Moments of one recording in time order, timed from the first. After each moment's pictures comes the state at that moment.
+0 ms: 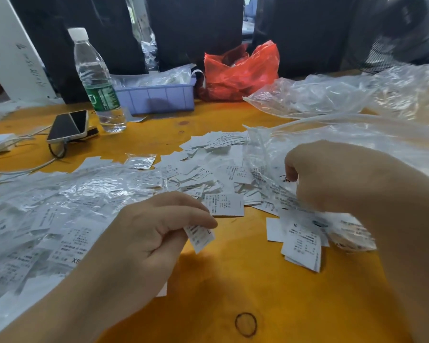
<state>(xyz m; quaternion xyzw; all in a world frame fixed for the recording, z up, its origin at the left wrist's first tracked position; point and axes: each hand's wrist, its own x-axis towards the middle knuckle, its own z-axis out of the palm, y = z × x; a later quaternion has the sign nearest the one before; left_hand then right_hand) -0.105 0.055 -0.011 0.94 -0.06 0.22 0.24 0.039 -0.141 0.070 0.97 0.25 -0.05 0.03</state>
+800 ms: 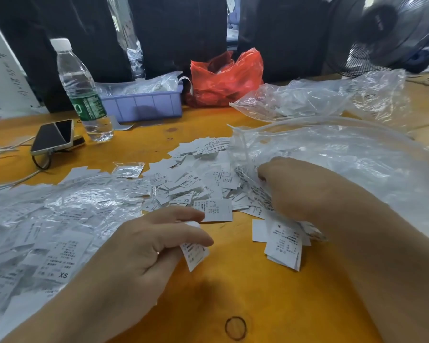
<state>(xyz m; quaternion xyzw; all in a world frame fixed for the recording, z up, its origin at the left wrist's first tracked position) -0.105 0.052 -0.015 0.94 -0.07 0.21 0.26 0.056 -0.134 0.037 0.95 0.31 -0.03 -0.01</state>
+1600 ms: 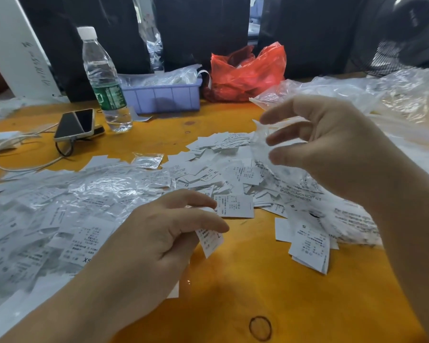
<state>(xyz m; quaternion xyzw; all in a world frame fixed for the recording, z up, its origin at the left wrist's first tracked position) -0.111 0.051 -0.002 0.94 -0.04 0.21 0.25 0.044 -0.138 0.068 0.78 0.39 0.00 -0.49</state>
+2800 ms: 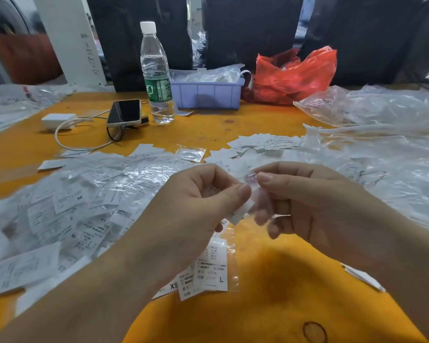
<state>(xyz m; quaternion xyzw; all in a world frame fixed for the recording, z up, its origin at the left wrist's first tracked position) -0.117 0.050 0.022 0.77 0.13 0.20 0.60 0.003 -0.087 0.029 0.58 0.33 -0.38 -0.64</state>
